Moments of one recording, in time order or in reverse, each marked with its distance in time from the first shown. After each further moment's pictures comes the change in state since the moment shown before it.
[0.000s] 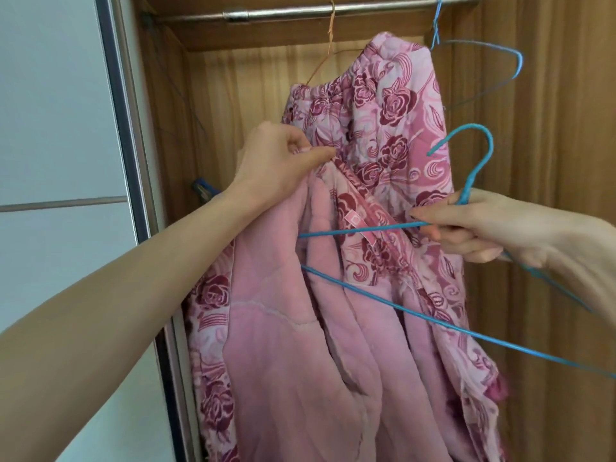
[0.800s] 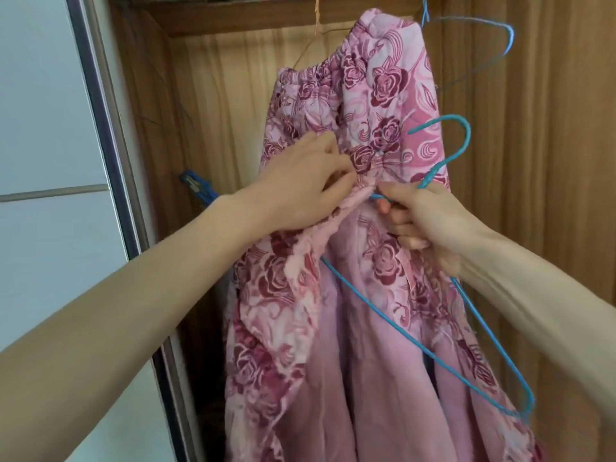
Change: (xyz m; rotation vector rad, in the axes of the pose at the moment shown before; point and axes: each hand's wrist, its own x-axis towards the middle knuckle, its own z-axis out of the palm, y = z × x) left_hand -0.035 0.027 0.016 0.315 -0.373 0.470; right_hand 0.017 0.000 0.068 0.449 0.301 -0.089
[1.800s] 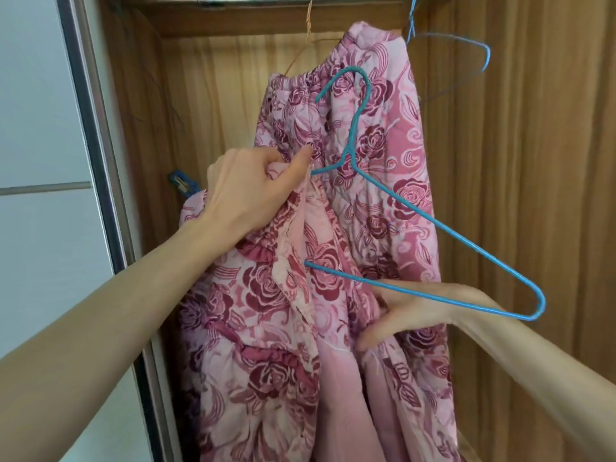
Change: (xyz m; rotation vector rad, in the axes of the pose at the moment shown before) left_hand -0.029 -0.006 -0.004 -0.028 0.378 -0.408; right_hand -0.005 0.079 -0.042 -0.701 -0.797 0.033
